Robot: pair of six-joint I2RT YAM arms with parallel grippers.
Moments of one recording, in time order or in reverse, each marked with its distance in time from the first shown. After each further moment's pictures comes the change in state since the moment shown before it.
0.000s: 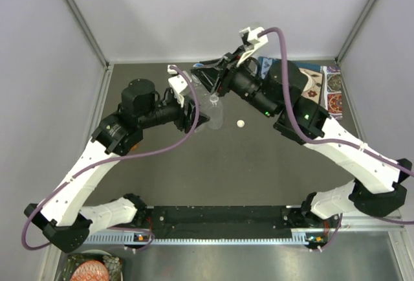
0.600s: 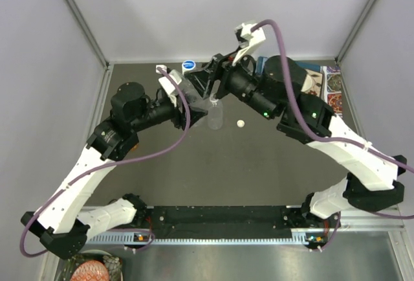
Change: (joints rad) left arm 0.024 -0.058 -0.048 0.112 -0.047 -0.003; right arm 0.116 0.107 0.256 -0.243 0.249 0.006
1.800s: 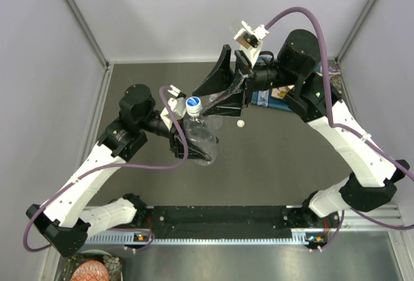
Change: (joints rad) left arm -0.021 0.018 -0.108 0.231 0.901 -0.069; right arm -0.320 -0.003 -0.024 0.140 -1.340 0.047
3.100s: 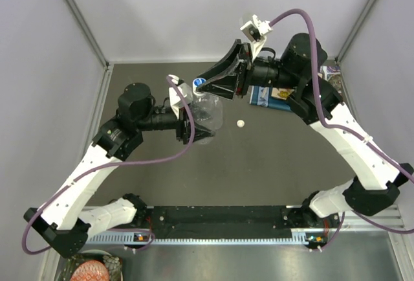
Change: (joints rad) left arm 0.021 -0.008 0.056 -0.172 -0.449 0.080; right arm -0.038 -0.025 -0.072 0.041 0.190 -0.030
